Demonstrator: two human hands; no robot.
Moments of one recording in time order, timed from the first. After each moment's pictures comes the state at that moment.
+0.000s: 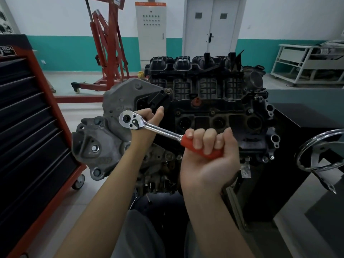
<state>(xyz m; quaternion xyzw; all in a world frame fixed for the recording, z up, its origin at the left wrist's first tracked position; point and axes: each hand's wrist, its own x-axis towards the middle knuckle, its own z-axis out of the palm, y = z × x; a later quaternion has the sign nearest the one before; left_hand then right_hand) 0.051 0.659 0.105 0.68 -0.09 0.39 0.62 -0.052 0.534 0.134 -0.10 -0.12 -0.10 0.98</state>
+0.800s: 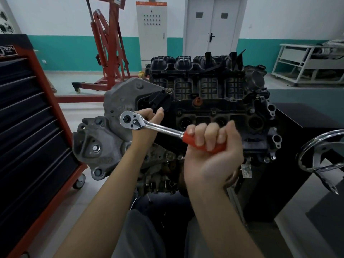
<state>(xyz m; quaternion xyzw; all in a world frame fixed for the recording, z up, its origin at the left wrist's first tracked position) 0.051 0.662 0.104 0.67 -0.11 0.37 0.63 -0.045 0.531 0.138 -0.14 -0.16 -0.11 0.97</state>
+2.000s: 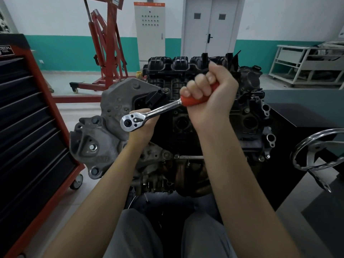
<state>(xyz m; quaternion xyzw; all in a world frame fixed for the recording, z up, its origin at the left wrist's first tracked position) 0.051 0.663 0.102 0.70 -0.04 0.35 0.63 0.009 0.518 0.208 -0.25 -0.17 0.01 0.95</state>
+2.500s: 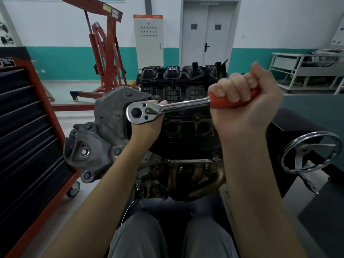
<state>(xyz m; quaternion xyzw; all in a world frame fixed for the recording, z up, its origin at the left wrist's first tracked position) 0.023 0.614 0.146 0.69 -0.12 0.38 0.61 -0.031 0.452 0.224 -0.14 -0.23 -0.04 0.96</state>
